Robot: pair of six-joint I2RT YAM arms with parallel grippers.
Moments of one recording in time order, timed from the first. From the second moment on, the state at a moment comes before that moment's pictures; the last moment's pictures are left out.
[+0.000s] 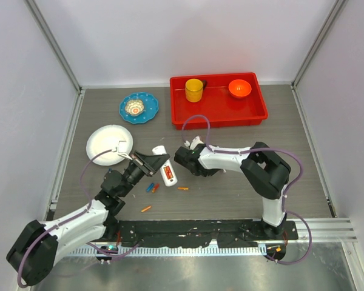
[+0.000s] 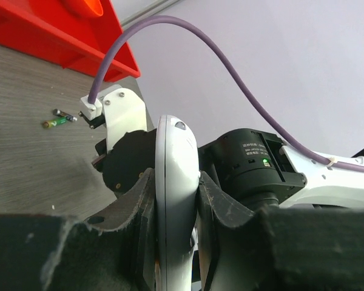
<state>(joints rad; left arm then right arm) -0.65 0.84 0.13 0.88 0.05 -1.14 0.94 1.91 1.21 -0.91 0.82 0.43</state>
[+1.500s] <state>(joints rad) -0.65 0.79 0.12 0.77 0.05 -1.13 0.52 1.55 0.99 -0.63 0.13 0.35</state>
